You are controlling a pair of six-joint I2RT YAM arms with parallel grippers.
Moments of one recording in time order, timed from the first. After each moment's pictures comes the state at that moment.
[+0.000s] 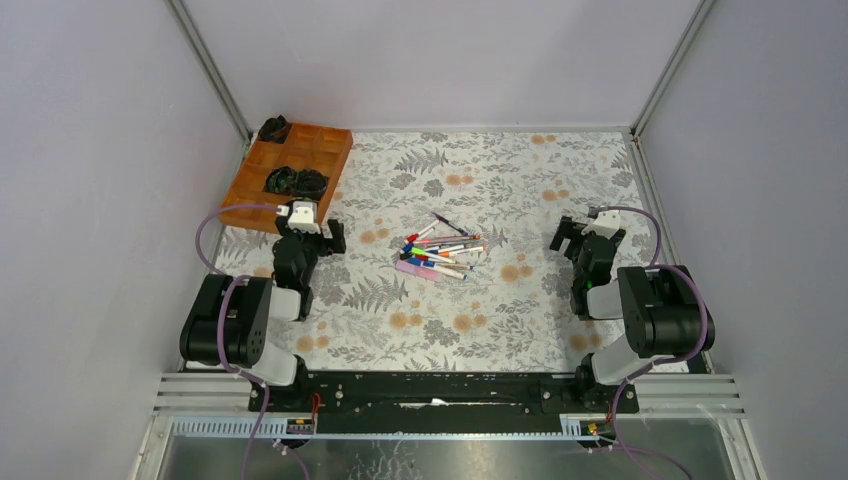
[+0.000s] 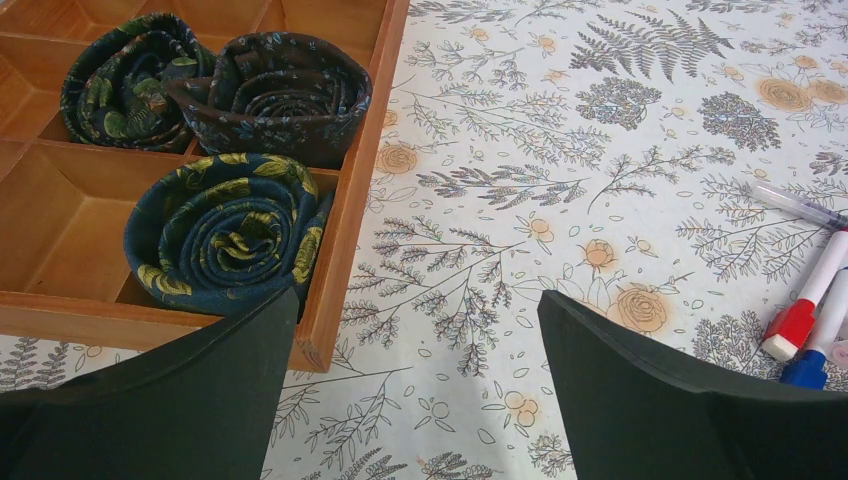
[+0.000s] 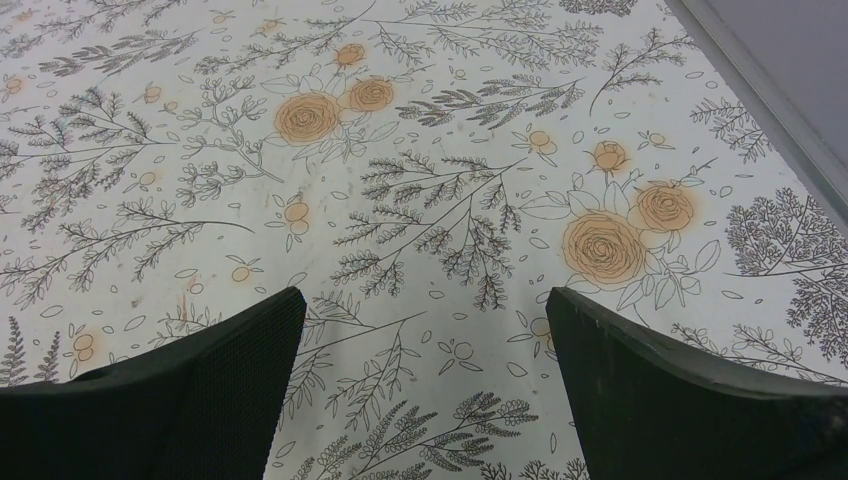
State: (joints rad) left arm -0.03 1.50 0.26 1.11 0.04 -0.05; right arm 0.02 1.56 0.26 1.05 0.24 0.11
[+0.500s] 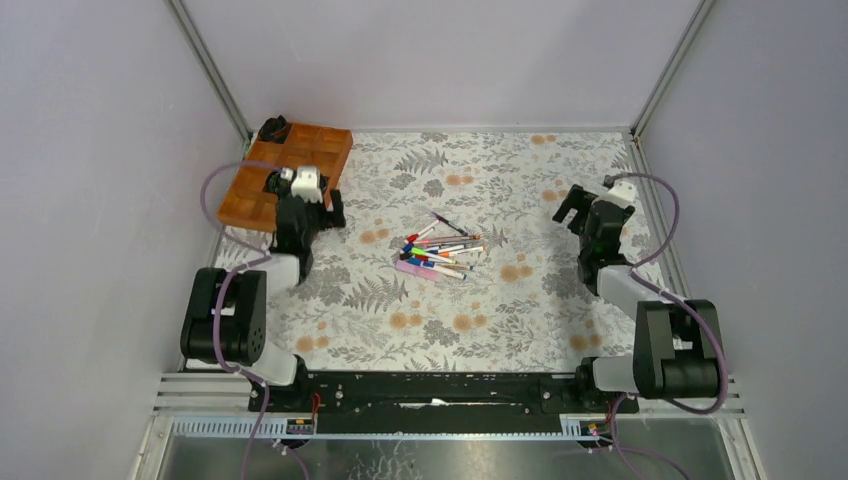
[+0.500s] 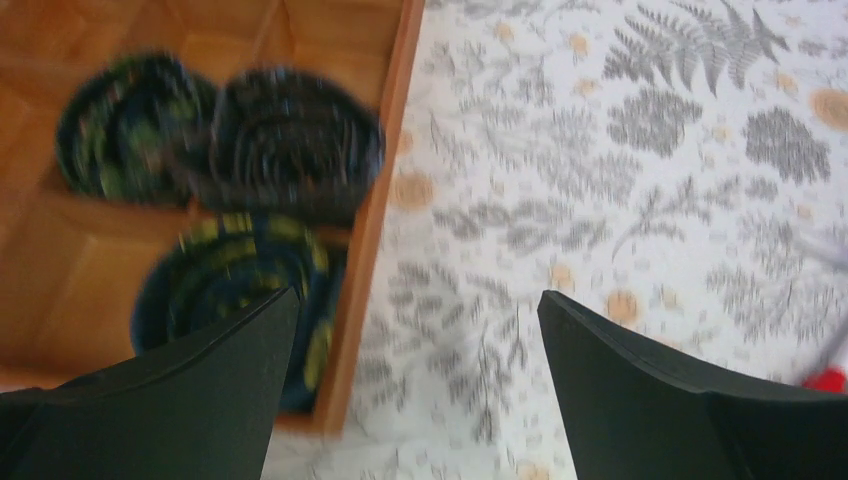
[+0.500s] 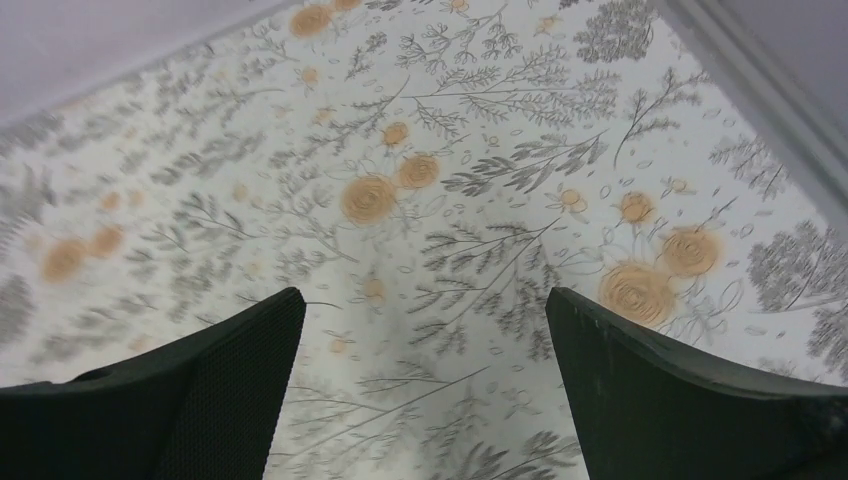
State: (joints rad) left arm -0.03 1.50 0.44 0.82 0.02 -0.05; right arm 0.02 1.37 0.47 0.59 0.24 0.22
